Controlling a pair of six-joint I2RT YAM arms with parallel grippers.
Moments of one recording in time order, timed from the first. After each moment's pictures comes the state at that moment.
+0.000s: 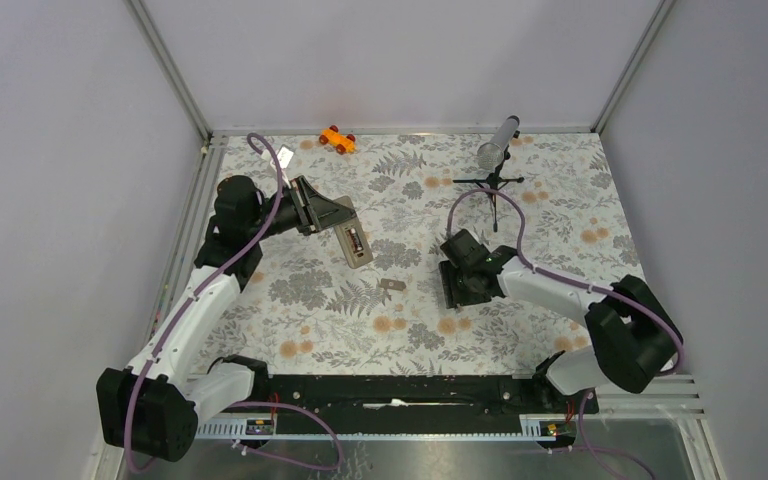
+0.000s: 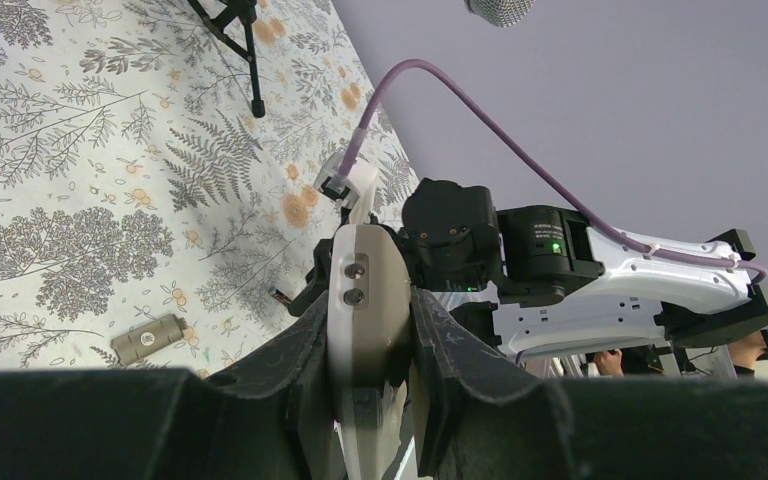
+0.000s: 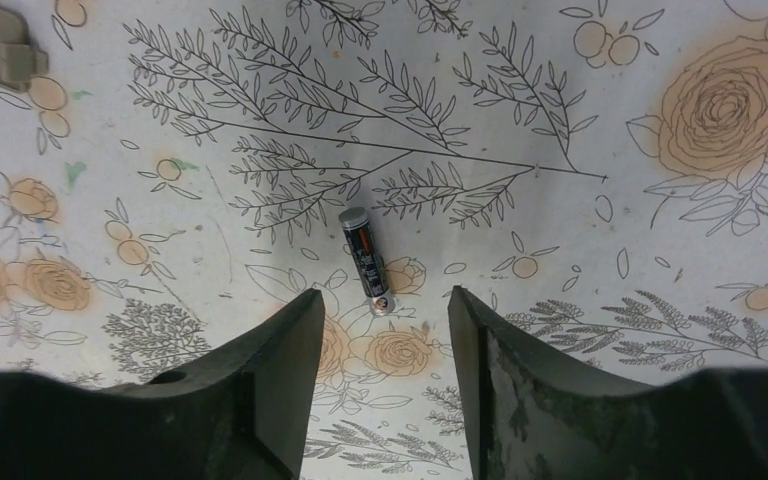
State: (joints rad) left arm -0.23 1.05 0.85 0.05 0.81 -0.83; right arm 0.69 1.42 0.78 -0.57 0.11 0.50
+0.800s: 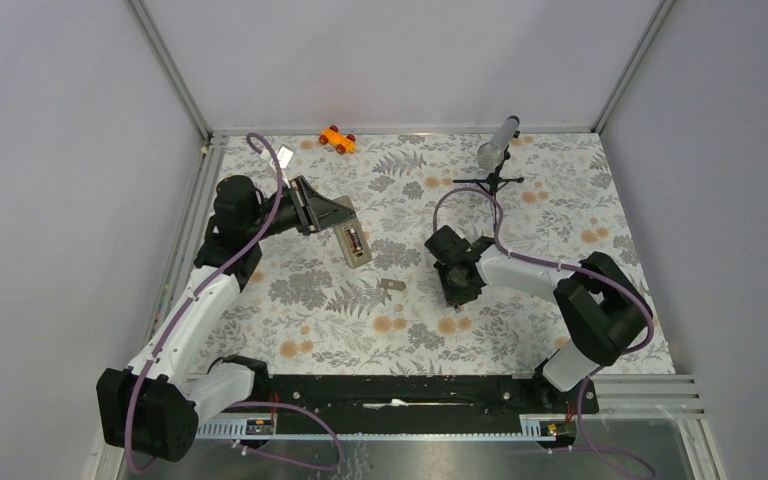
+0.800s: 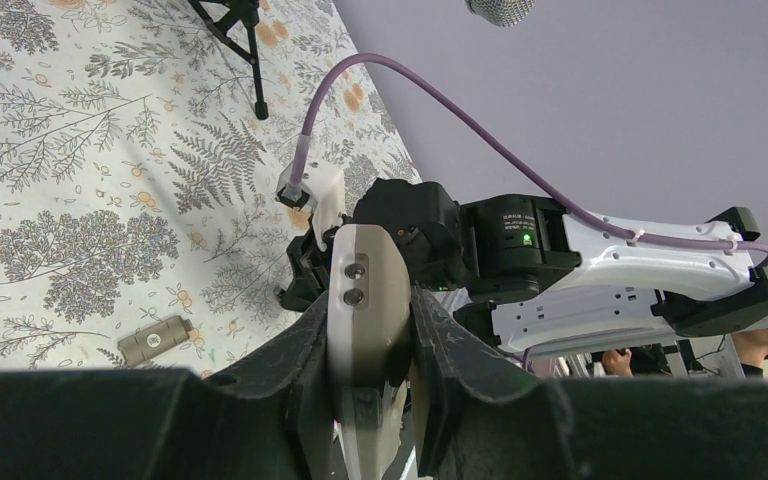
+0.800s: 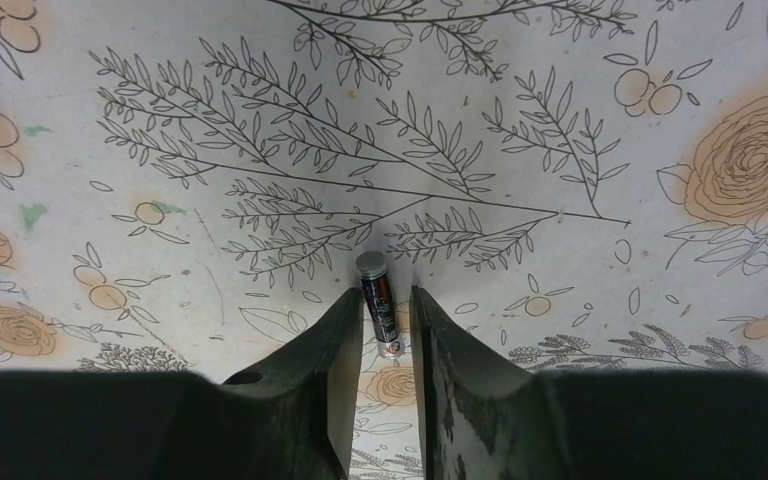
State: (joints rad) left arm -0.22 1.05 0.85 0.05 0.82 -0.81; right arm 0.72 1.60 0.88 -0.60 0.13 0.46
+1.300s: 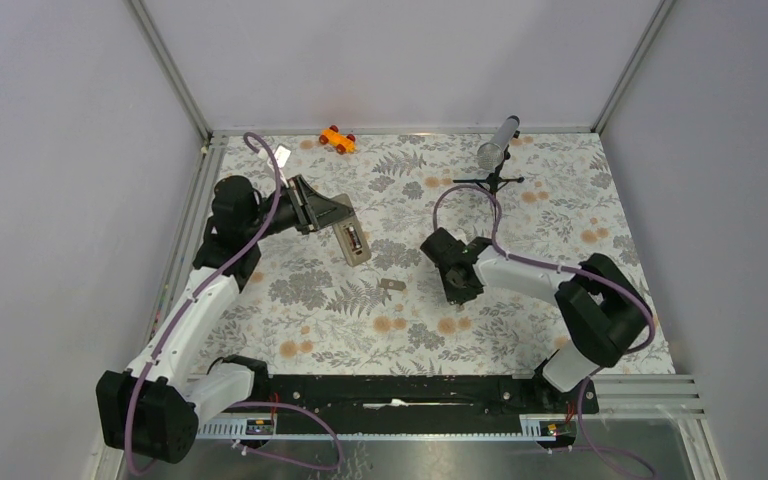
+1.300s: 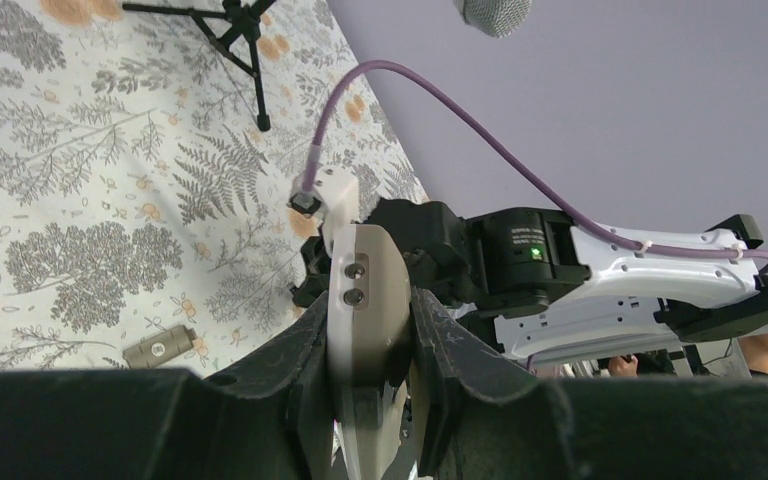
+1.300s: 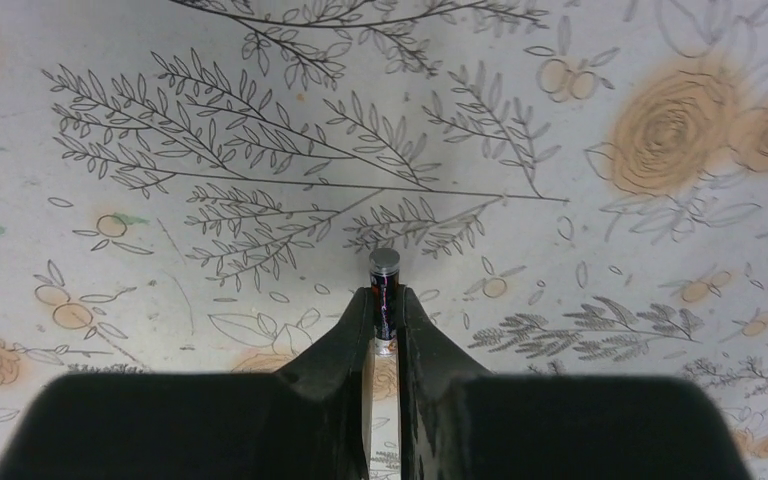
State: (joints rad) left arm -0.22 1.05 0.85 0.06 0.81 -0.81; right arm 0.76 1.63 0.92 -0.67 0.25 0.50
